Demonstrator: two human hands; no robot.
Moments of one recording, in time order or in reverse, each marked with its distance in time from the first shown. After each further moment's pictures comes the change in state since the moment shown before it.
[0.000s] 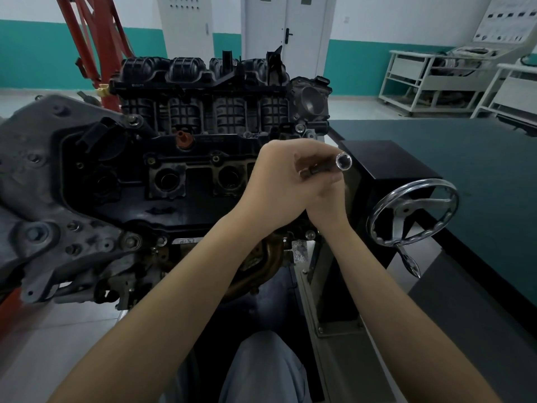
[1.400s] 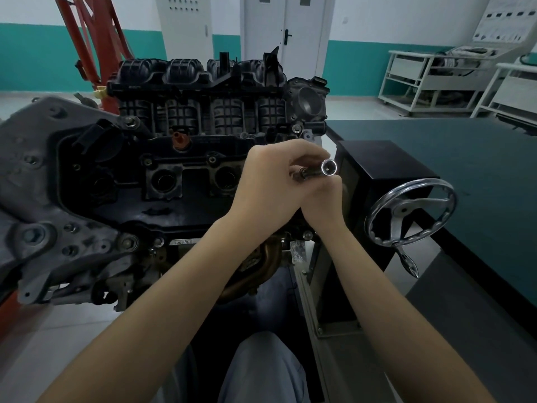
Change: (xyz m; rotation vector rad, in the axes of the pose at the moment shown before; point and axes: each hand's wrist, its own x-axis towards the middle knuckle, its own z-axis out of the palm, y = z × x) left_hand -0.003 -0.004 -0.001 0.125 0.053 0.012; right_hand -0.001 0.011 -0.004 -0.076 -0.011 -0.089
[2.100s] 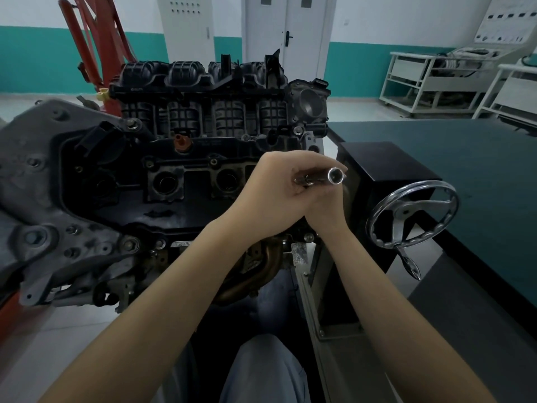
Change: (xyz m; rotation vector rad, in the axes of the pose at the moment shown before) left_hand -0.001 0.000 -0.004 -0.080 -0.188 0.039; right_hand -0.001 -0.008 0.000 0.085 -0.051 0.101
